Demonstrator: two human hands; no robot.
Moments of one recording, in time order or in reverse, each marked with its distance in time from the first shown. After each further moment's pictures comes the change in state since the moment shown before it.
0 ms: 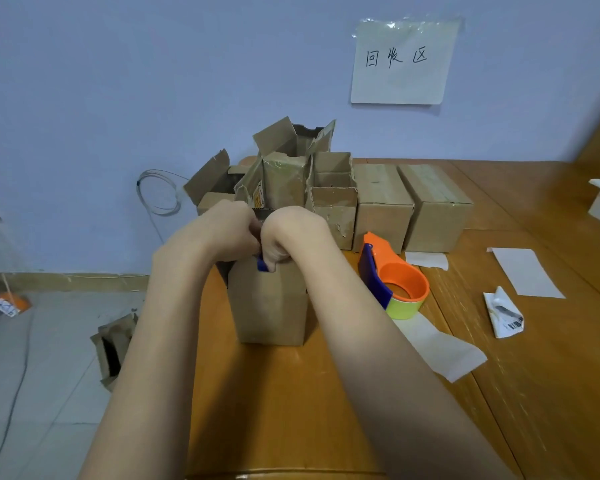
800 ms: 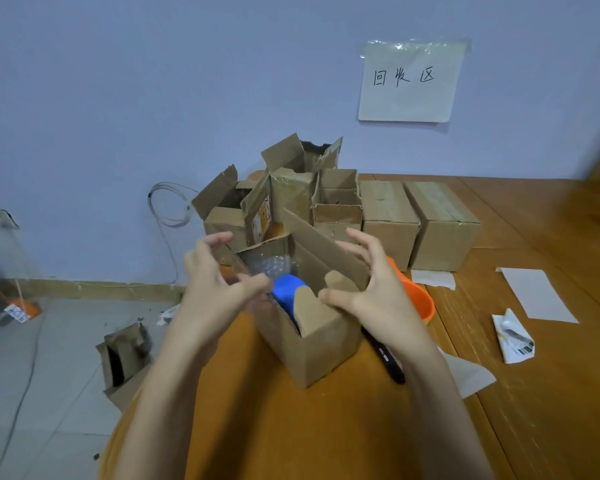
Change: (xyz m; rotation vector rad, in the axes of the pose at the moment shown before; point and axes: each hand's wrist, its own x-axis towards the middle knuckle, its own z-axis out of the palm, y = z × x) left_hand -0.052 0.001 0.051 -1.239 0.445 -0.167; right_hand -0.050 0.083 0.098 1.207 0.655 -0.191
